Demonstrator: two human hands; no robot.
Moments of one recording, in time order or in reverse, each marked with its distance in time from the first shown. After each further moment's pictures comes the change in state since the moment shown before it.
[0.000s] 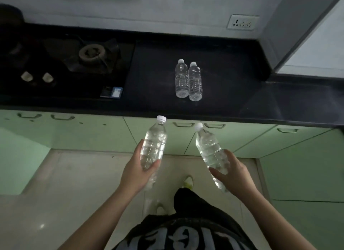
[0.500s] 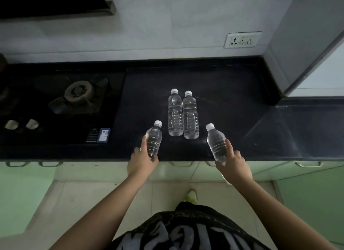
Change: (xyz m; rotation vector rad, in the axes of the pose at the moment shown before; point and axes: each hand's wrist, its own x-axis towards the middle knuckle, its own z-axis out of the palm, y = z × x) left_hand 0.240 0.043 0.051 0.691 0.093 -0.145; right_hand 0.231 0.001 -0.025 -0.284 0.038 0.068
